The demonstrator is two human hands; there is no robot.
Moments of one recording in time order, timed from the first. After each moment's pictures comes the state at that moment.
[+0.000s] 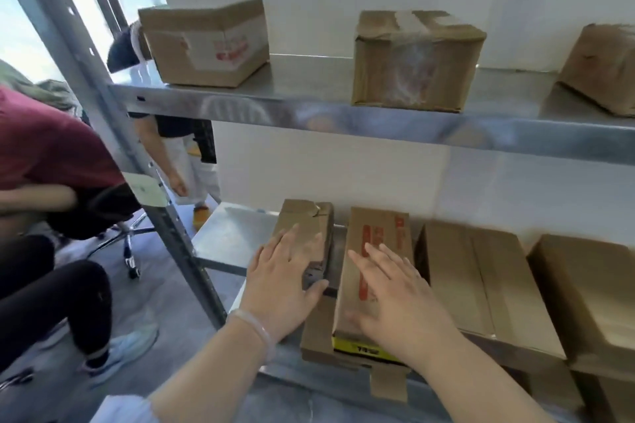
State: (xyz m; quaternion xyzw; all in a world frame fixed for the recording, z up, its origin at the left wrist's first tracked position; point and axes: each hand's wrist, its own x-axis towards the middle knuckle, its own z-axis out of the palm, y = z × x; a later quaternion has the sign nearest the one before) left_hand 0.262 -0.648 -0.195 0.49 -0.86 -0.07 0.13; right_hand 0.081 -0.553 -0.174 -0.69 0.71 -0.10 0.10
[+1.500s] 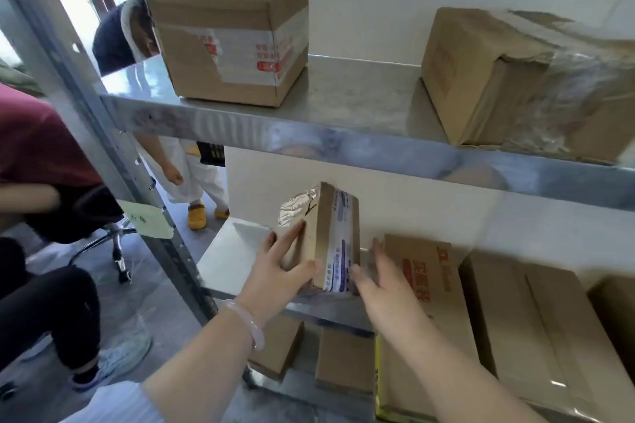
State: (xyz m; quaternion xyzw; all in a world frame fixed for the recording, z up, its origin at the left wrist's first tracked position) left_hand 0.295 -0.775 -0.209 0.47 -0.65 -0.52 0.29; right_hand 0.133 -0.681 -0.180 -0.44 0.77 -0.32 0.34
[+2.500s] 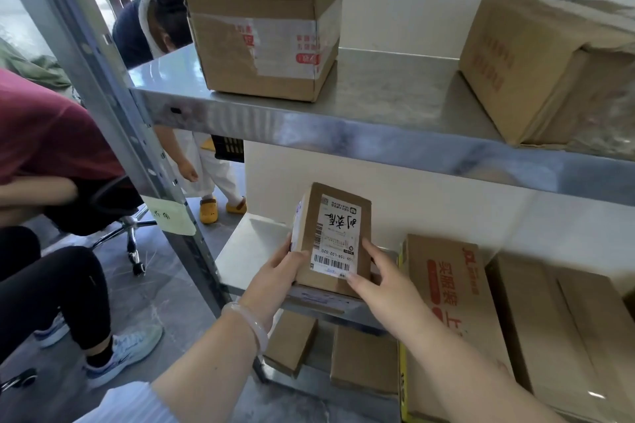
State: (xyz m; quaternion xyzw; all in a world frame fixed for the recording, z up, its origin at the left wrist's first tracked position) left_hand 0.324 -0.787 -0.225 0.52 -0.50 -0.64 0.26; right_hand 0.153 -0.702 -0.189 -0.45 0.71 -0.36 0.41
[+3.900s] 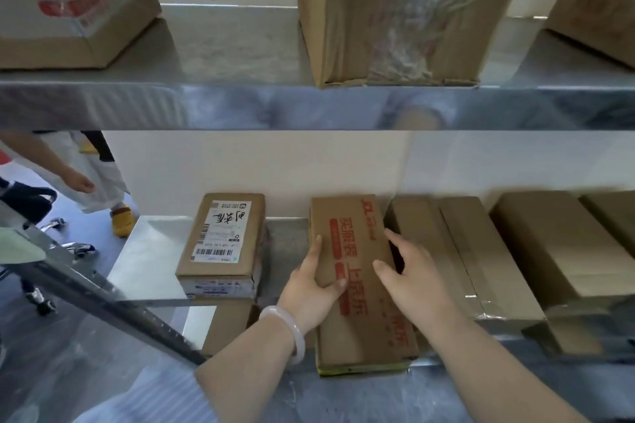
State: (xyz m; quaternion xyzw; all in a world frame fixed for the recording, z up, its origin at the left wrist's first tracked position) left_hand 0.183 -0.709 -0.268 0.43 -0.70 -0.56 0.09; right_hand 0.038 -0.601 -0.220 -0.34 0.84 -0.34 0.25
